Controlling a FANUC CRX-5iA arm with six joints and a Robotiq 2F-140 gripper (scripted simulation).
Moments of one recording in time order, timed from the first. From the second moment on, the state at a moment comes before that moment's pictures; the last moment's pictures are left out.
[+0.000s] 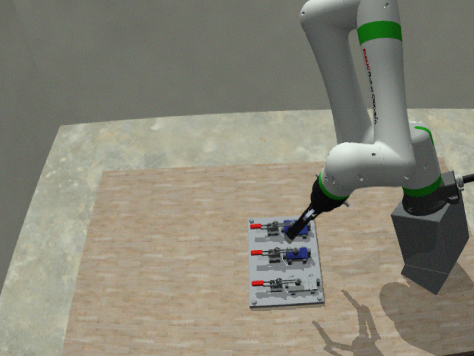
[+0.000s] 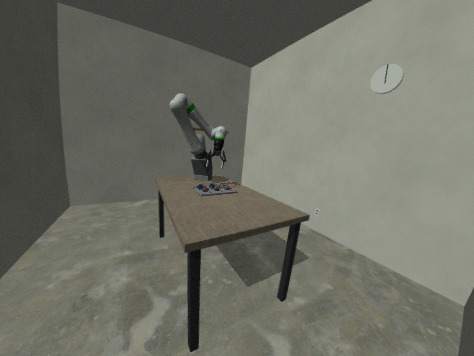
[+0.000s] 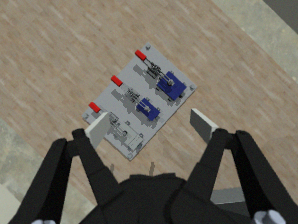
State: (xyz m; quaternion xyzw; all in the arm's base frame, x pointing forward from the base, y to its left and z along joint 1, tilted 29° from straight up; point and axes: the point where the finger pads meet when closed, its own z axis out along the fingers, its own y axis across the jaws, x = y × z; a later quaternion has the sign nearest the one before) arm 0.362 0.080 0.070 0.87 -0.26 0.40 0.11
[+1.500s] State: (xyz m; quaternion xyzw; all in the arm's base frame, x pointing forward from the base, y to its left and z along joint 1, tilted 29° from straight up) arm 0.355 0.130 0.048 0.95 -0.06 0.27 0.15
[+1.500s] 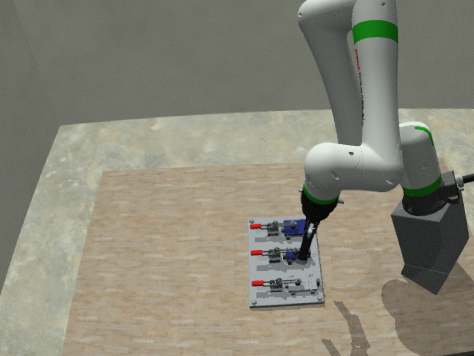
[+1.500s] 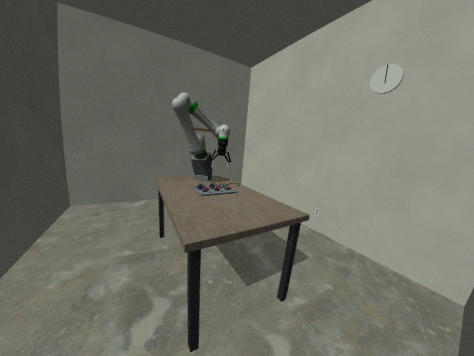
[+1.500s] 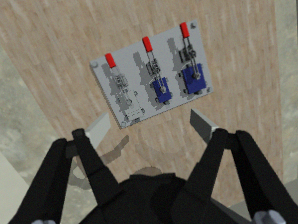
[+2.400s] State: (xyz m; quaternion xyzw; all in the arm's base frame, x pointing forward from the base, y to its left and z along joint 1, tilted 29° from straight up) arm 0.354 0.173 0.038 0.96 0.10 0.21 0.15
